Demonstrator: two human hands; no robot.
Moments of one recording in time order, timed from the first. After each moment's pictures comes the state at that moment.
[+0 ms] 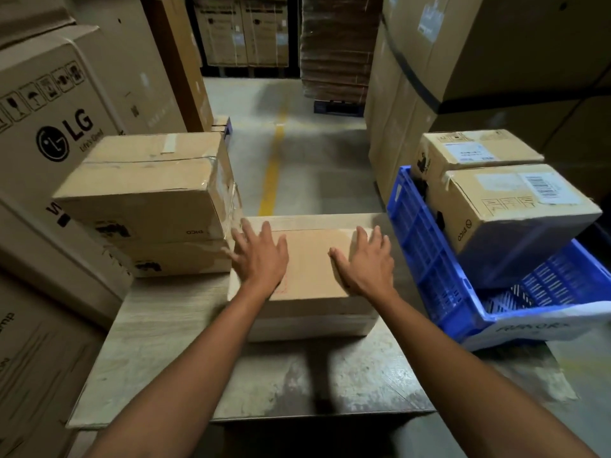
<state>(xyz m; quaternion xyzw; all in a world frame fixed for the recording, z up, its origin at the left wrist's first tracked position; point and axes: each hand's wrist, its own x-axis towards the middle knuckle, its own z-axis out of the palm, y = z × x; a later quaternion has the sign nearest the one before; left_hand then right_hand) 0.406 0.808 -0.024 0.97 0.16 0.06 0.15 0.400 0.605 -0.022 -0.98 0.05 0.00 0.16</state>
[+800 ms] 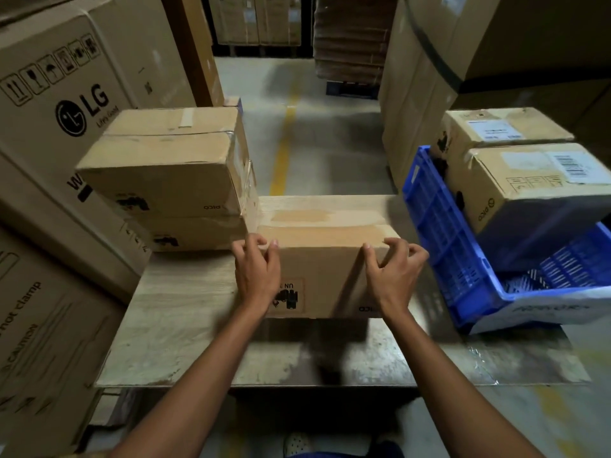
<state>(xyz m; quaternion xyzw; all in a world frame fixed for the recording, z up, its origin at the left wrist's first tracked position) 0.323 0.836 -0.040 0.88 0.19 0.19 0.40 0.333 0.612 -0.047 -0.88 0.16 -0.19 0.42</state>
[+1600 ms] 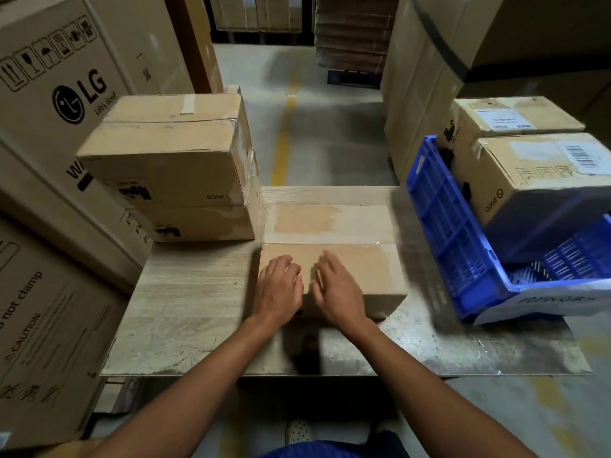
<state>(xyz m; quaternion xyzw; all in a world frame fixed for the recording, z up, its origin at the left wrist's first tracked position) 0.295 0.836 -0.102 0.97 -0.06 0.13 0.20 0.304 0.683 -0.096 -0.95 -0.16 -0.06 0.24</state>
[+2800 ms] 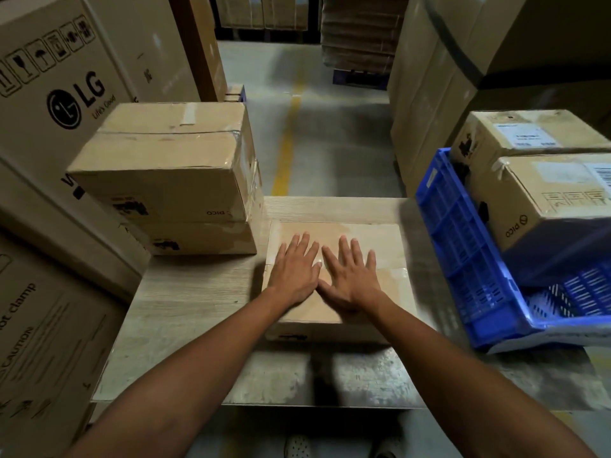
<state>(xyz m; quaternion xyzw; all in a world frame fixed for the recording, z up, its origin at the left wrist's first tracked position) 0.400 0.826 -0.101 0.99 -0.07 -0.06 0.09 0.404 0.665 -0.099 -0.97 -0.17 0.14 0.01</state>
